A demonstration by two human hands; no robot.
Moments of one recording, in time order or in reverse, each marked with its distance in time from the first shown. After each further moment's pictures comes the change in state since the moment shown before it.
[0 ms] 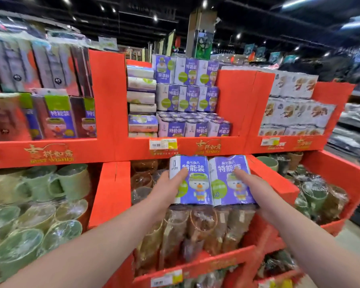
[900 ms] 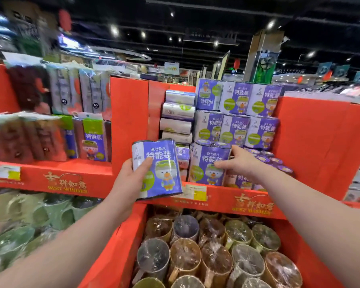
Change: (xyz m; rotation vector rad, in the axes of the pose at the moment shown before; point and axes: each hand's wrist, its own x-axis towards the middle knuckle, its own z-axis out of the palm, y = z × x) left_hand 0.103 0.075 -0.099 -0.122 0.524 0.295; right_hand 0.254 -0.121 0.104 -0.497 -0.382 -0.303
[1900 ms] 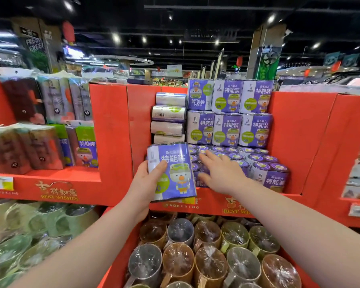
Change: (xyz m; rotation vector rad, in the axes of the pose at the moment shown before) left_hand -0.005 -0.006 0.061 -0.025 -0.085 -0.026; right_hand -0.018 0.002 0.020 -0.996 0.037 -0.272
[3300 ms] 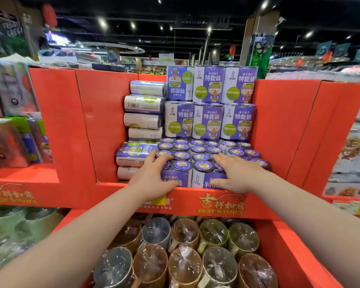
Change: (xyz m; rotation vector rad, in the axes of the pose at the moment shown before) left_hand 0.045 -0.020 0.062 1.251 -0.202 0.172; right_hand -0.010 0.099 -0.004 -0.093 -0.284 0.039
